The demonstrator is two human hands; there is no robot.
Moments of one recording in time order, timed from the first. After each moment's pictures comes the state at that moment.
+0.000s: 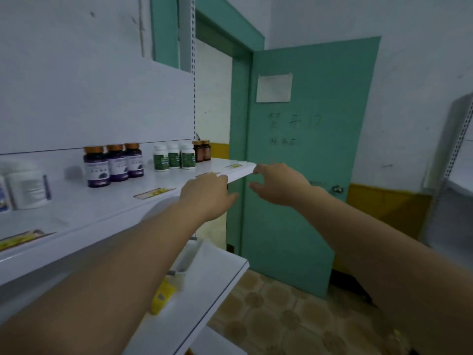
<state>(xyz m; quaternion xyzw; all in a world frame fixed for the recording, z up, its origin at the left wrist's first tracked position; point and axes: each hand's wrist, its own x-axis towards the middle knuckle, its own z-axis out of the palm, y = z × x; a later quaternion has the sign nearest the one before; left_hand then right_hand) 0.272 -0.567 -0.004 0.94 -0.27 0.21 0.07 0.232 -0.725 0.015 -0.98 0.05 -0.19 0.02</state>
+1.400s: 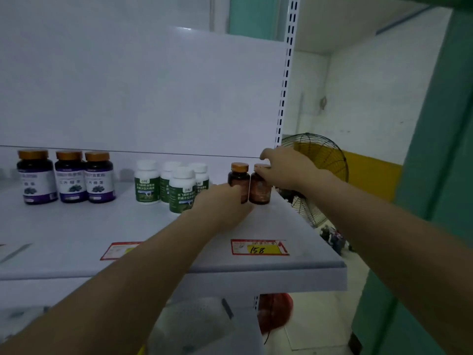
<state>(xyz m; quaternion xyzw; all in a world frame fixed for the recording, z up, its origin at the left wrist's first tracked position) 0.664 -0.729 -0.008 0.97 0.14 0.17 0.03 0.776 -0.836 0.050 -0.89 -0.39 -0.21 0.07</state>
